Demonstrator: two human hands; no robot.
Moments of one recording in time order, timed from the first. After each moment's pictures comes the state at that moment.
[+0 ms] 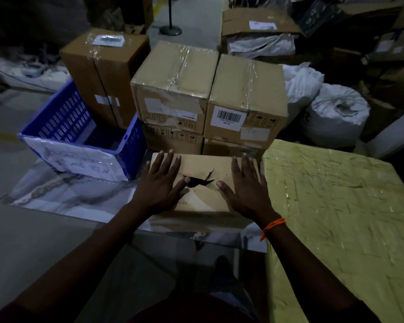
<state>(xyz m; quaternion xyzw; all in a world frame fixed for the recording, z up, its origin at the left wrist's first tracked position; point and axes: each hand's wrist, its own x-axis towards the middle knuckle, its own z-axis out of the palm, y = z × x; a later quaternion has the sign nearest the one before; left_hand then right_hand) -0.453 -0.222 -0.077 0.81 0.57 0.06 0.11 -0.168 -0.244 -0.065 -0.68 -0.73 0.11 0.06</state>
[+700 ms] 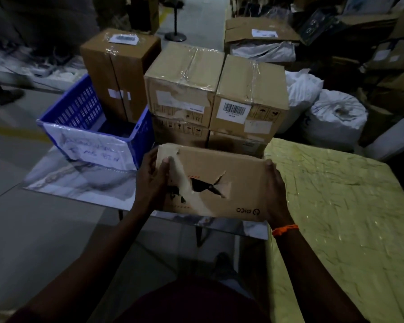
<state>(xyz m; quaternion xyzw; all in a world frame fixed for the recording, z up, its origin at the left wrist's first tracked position) -0.463 -0.287 -0.067 0.51 0.56 0.53 0.38 -0.160 -0.298 -0.049 -0.70 -0.35 0.38 0.50</state>
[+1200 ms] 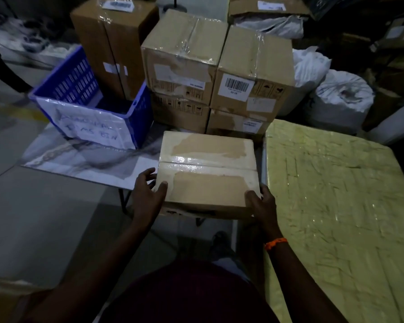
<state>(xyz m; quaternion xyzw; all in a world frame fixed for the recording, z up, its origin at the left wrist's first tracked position) -0.463 -0.358 -0.132 0.43 0.66 0.48 0.40 -0.157 -0.370 -0.120 -0.74 -0.39 0.37 0.41</state>
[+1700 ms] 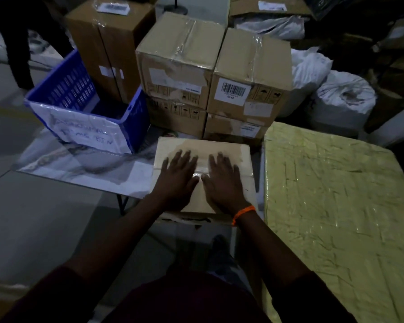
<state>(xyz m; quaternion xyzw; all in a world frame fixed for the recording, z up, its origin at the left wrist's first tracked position) -0.413 -0.279 -0.123 0.81 0.56 0.07 0.14 -0.219 -0.285 -0.128 -0.64 -0.76 0.13 0.06</state>
